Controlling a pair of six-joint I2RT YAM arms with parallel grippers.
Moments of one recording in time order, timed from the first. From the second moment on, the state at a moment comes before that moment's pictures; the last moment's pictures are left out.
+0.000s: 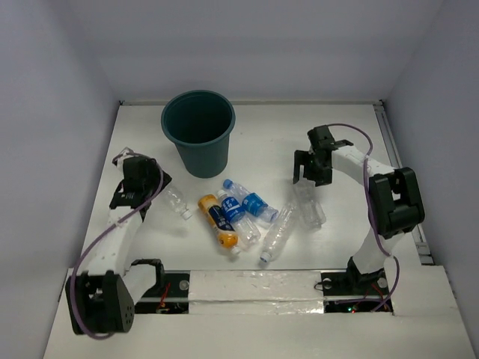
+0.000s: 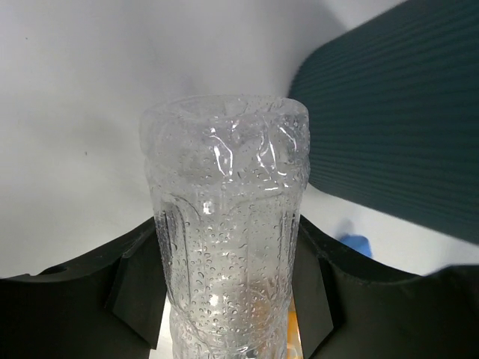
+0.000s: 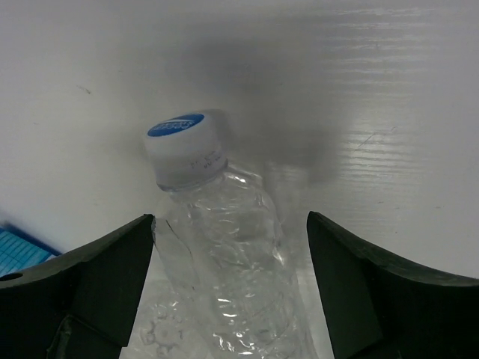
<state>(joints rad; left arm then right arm) 0.01 1.04 0.65 -0.32 -0.10 -0.73 0.27 1.74 1.19 -0.63 -0.03 0.37</state>
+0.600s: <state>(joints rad) -0.10 1.06 1.49 -0.41 -0.02 -0.74 0.27 1.62 1.27 -0.67 0.14 0.37</state>
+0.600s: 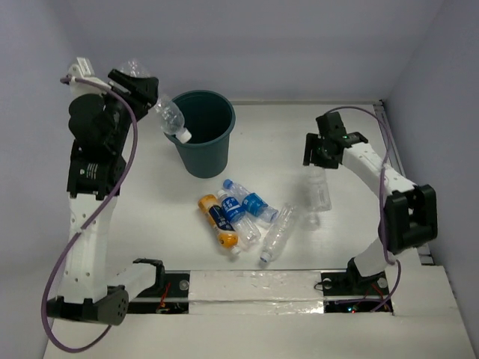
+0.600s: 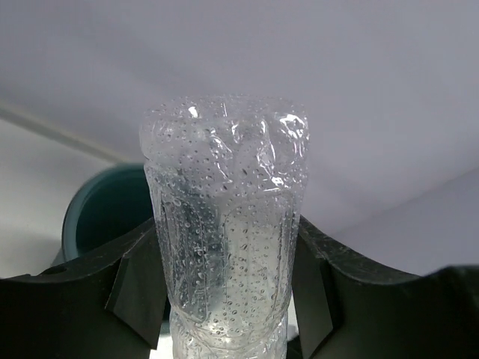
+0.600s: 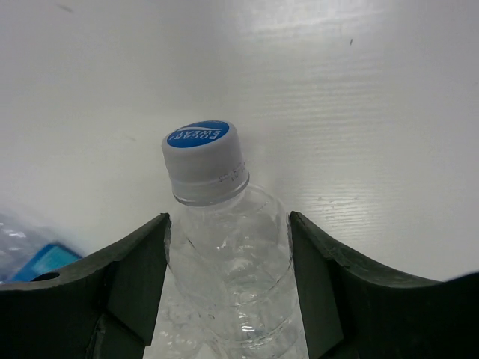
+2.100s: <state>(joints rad) -0.30 0.82 0.69 -0.58 0.15 -0.76 0.65 2.20 2.47 -0.24 -0.03 0.81</state>
